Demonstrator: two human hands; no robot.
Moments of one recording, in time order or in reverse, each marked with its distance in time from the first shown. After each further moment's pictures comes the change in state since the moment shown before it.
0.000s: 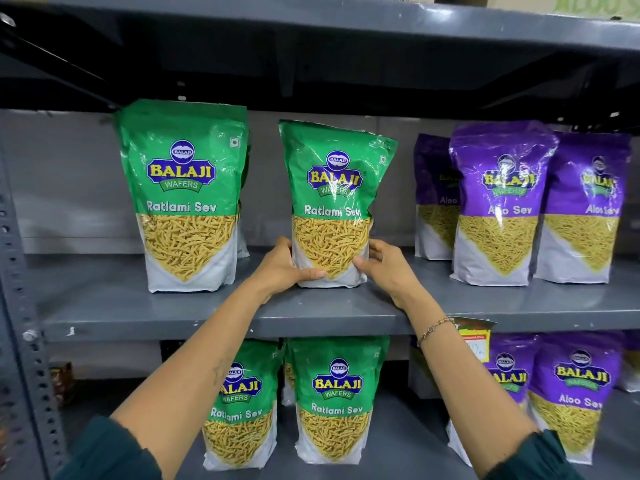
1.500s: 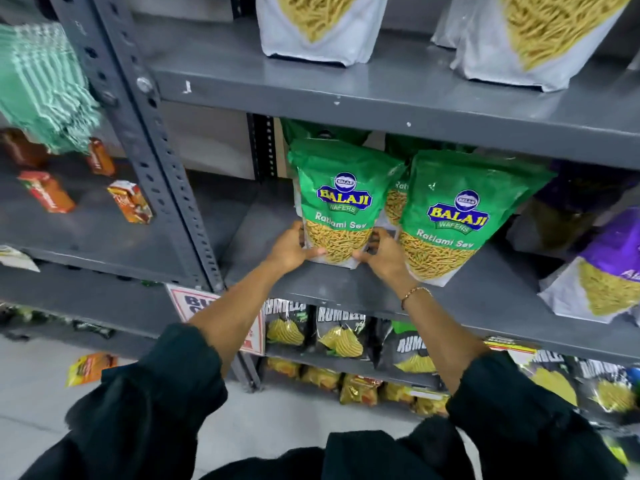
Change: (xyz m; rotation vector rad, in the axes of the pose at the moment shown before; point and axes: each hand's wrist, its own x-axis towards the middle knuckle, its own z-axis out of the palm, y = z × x) left_hand -0.150 -0.313 0.013 -0.169 -0.075 -0.534; right_hand -0.137 0.194 0.221 -0.354 -0.314 0.418
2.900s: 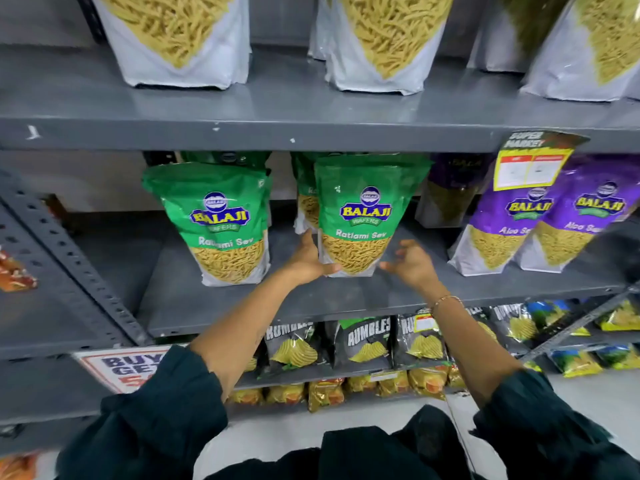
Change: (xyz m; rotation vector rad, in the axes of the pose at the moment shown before) left_hand -0.003 0.083 0.125 0.347 -0.361 0.159; right_hand -0.039 0.102 -0.135 -0.140 0.260 0.315
